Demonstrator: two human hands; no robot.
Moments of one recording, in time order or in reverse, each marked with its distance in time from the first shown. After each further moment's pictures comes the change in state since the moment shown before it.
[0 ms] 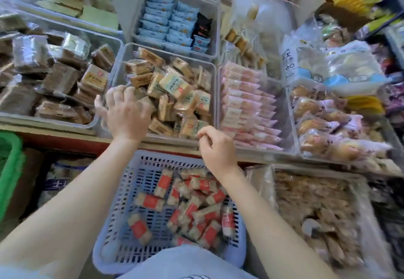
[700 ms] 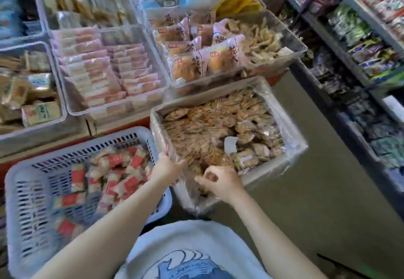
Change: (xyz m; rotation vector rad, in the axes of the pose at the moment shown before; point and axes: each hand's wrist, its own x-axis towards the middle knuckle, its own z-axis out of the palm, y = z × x) left_hand -0.370 0.258 0.100 -0.043 -1.110 -0.136; right_hand -0.334 0.250 -0.161 0.029 -0.248 0.633
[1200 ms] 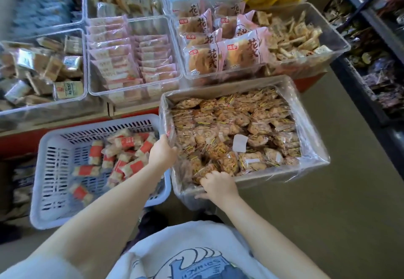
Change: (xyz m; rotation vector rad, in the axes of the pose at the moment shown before) left_hand 0.017 0.006 0.012 0.148 0.325 0.031; right_hand 0.033 0.053 0.037 -0.754 0.001 -0.604
